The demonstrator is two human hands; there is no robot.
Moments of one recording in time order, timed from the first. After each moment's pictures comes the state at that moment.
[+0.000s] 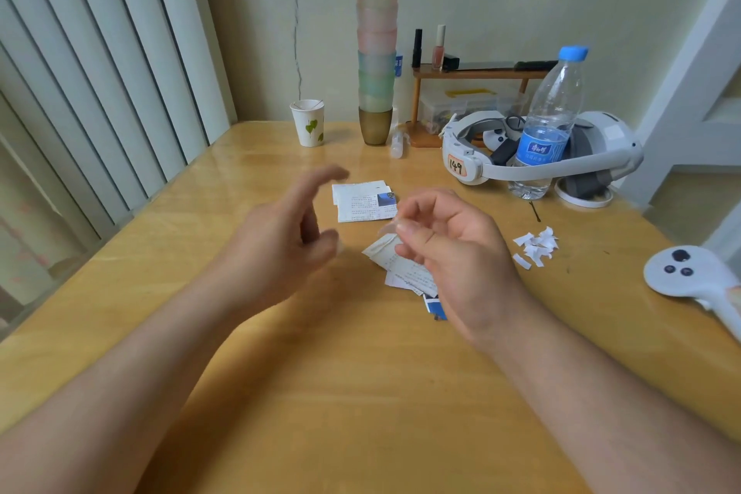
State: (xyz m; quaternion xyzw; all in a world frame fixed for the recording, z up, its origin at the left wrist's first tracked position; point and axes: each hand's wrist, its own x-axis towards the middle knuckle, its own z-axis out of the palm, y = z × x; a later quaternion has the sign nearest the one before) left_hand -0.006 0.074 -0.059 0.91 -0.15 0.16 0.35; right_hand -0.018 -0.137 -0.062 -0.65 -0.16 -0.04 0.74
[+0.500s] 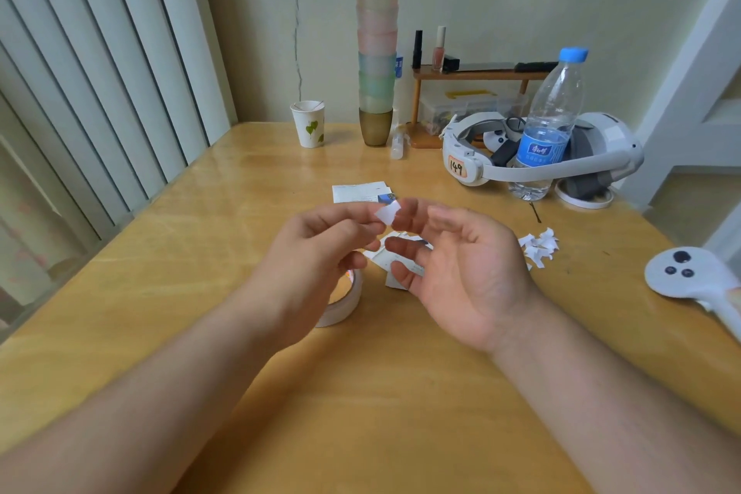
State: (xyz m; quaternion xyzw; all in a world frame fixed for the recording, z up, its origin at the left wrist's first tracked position) left_hand -0.022 0.032 -0.062 0.65 -0.07 -0.01 0.75; right_hand -0.015 -0.142 -0.058 -0.51 -0.05 0.15 0.85
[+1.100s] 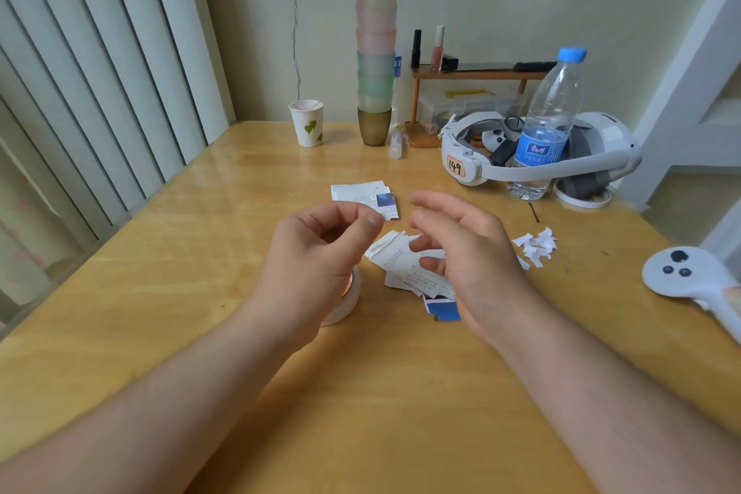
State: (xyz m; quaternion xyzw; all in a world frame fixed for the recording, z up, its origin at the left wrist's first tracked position) left_hand -0.025 0.020 -0.065 0.70 -0.04 0.11 0.71; right_hand -0.011 -0.146 -0.061 -0.71 -0.04 -0.04 0.70
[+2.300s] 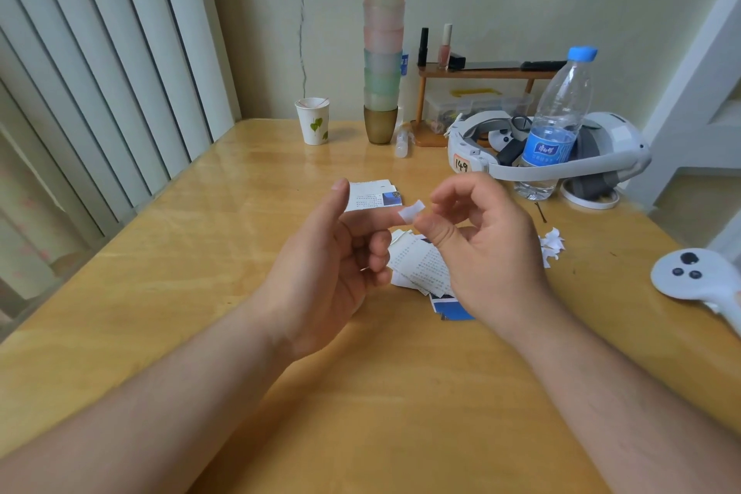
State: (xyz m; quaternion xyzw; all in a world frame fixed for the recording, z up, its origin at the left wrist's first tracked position) left_hand -0.028 0.019 -0.057 0.54 -0.04 -0.11 0.84; right_hand -0.005 -0.155 -0.068 -0.76 -0.22 -0.26 0.55
